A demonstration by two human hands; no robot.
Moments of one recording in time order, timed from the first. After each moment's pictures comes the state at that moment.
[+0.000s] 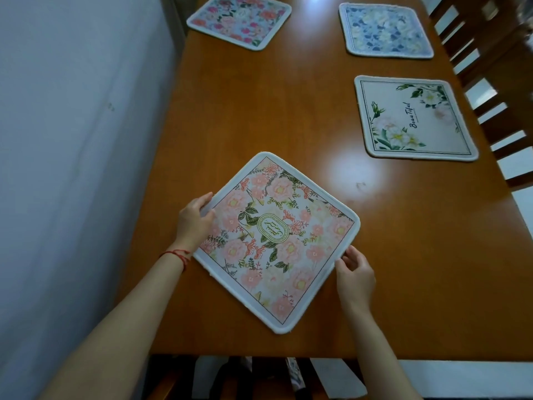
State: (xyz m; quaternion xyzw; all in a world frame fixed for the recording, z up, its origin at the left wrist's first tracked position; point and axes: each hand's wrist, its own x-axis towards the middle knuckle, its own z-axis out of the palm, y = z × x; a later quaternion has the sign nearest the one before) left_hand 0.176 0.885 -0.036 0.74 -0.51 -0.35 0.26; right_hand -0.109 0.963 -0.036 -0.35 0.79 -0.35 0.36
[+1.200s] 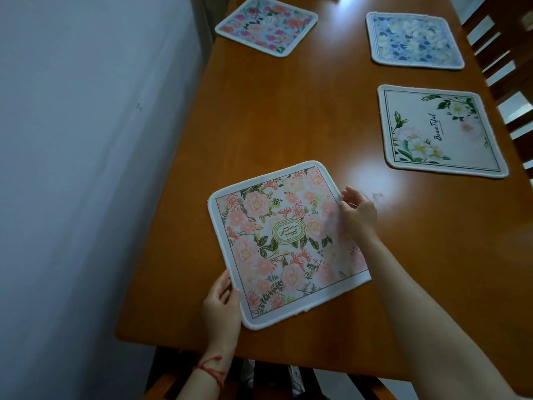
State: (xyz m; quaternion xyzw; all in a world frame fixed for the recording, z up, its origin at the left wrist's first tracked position) left_hand 0.096 1.027 -0.043 0.78 -0.18 -0.42 0.43; right_hand -0.116 0.827 -0.036 -0.51 0.71 -0.32 0.37
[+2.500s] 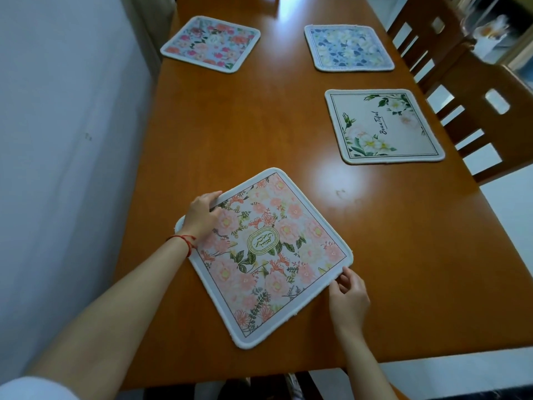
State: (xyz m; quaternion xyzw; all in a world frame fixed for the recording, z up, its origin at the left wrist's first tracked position) left_hand 0.152 0.825 -0.037 0.68 -0.63 -0.32 0.20; right_hand -0.114 0.989 -0.047 -0.33 0.82 -0.37 0.30
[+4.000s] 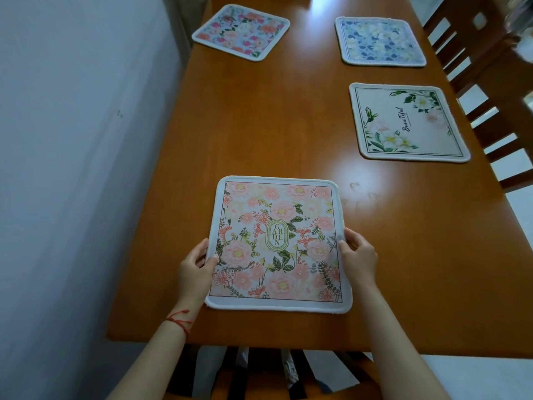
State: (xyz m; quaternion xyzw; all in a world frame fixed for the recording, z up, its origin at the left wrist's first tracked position) left_hand 0.138 0.990 -0.035 0.76 -0.32 -0.42 0.38; right_hand -0.146 0.937 -0.040 -0.45 0.76 -0.31 0.34
